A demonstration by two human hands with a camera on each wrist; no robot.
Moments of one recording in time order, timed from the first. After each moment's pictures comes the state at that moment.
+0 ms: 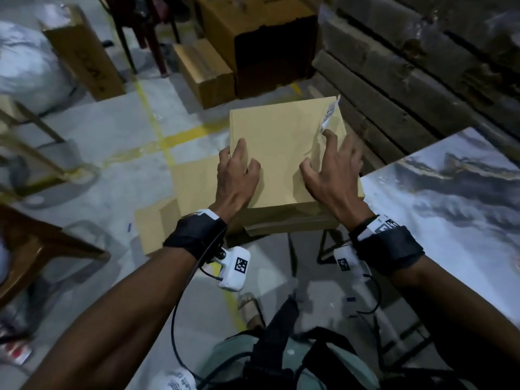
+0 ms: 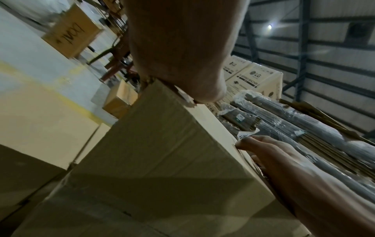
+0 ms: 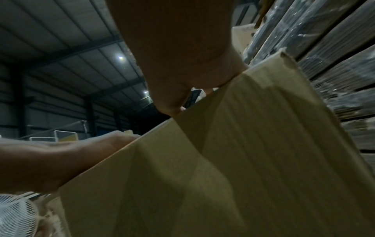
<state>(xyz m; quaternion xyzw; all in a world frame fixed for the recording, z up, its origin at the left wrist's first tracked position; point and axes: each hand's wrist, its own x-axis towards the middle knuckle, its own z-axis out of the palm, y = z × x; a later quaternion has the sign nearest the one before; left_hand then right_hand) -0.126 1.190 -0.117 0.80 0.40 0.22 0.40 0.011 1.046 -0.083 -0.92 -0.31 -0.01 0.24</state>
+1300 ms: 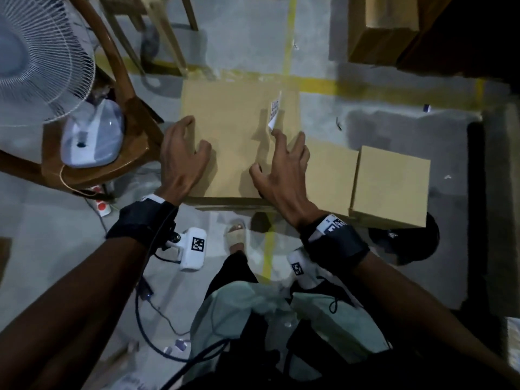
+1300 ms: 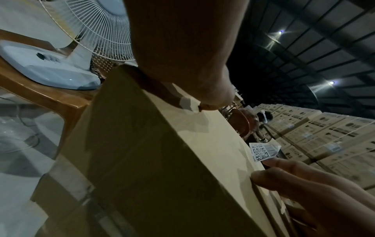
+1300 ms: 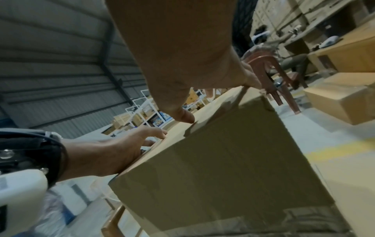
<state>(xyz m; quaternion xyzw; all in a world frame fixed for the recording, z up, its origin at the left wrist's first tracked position) -0.423 1.466 -0.199 0.64 0.68 0.26 0.25 -0.224 1.396 -0.187 -0.75 -0.55 0.27 0.25</state>
